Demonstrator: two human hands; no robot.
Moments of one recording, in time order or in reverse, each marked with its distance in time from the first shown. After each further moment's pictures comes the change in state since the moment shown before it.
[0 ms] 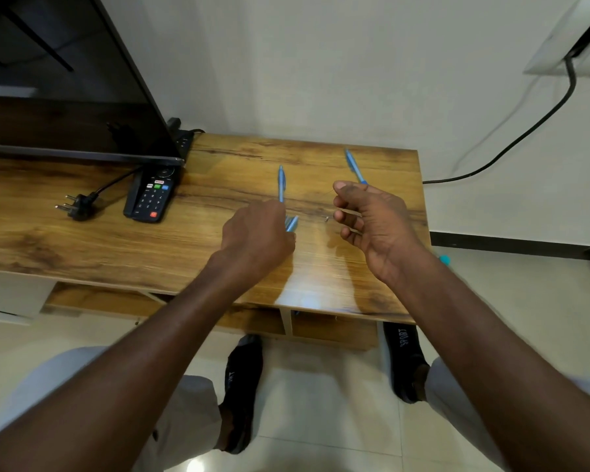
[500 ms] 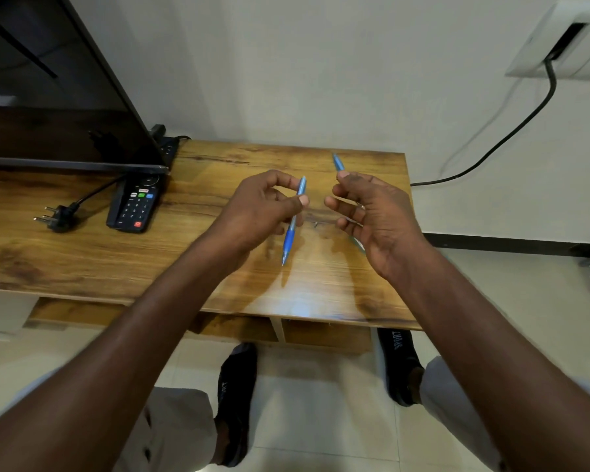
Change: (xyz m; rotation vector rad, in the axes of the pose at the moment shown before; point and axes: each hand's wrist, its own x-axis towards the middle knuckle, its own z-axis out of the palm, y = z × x) left_hand 0.009 0.008 -0.033 -1.055 -0.196 0.006; right_hand 0.007 -0.015 -0.011 0.066 -0.013 -0.059
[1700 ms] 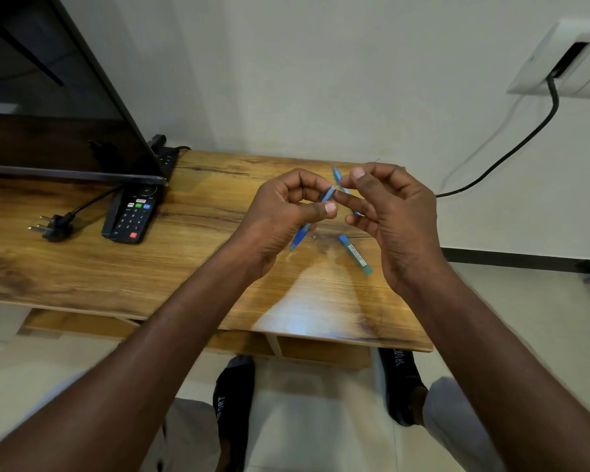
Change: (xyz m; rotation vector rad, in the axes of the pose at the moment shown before) left_hand 0.016 0.006 0.029 -0.233 -0.057 0.161; right_hand -0.003 -0.013 -0.012 -0.082 -0.058 -0.328
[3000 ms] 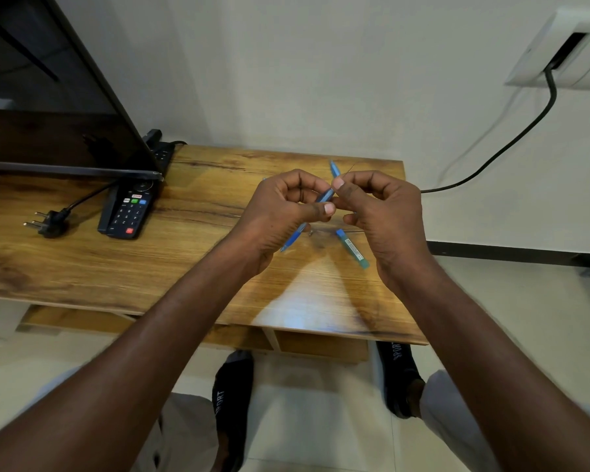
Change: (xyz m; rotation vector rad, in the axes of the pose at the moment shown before) left_hand 0.002 -0.006 0.000 0.049 -0.013 -0.026; right_hand -0.003 0.002 0.005 -0.251 0.041 -0.049
